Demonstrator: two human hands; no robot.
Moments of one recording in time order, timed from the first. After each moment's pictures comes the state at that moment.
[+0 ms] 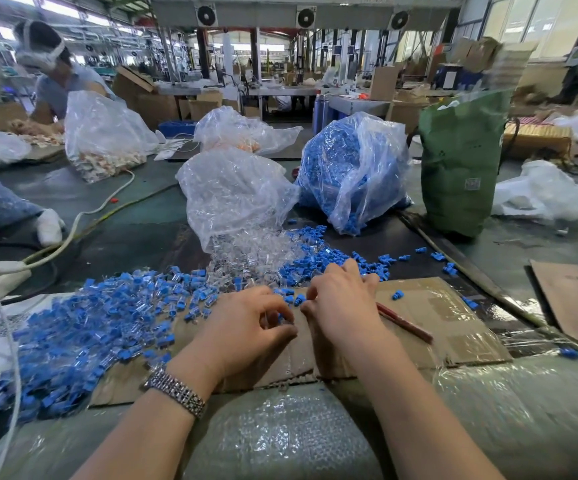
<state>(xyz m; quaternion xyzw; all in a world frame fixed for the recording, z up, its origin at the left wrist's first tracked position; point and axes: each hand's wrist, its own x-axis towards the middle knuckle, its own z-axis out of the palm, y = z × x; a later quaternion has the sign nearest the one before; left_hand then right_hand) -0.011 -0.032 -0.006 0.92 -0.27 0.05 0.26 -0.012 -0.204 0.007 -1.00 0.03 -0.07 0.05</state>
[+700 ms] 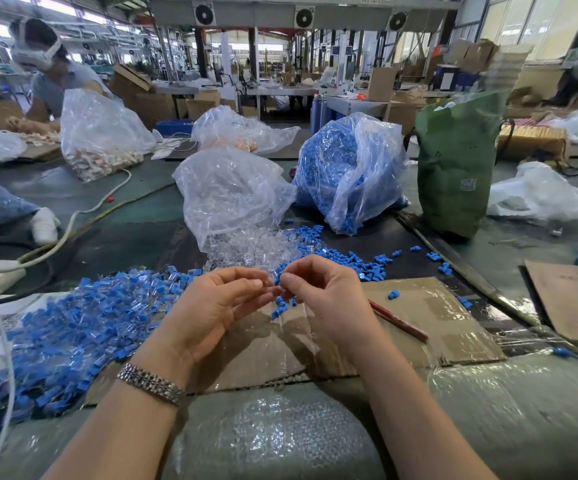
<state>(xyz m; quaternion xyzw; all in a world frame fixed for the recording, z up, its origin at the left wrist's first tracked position) 0.004 -0.015 -0.001 0.54 -0.05 -0.15 0.82 -0.030 -0.201 0.008 -0.75 -0.08 -0.12 0.65</state>
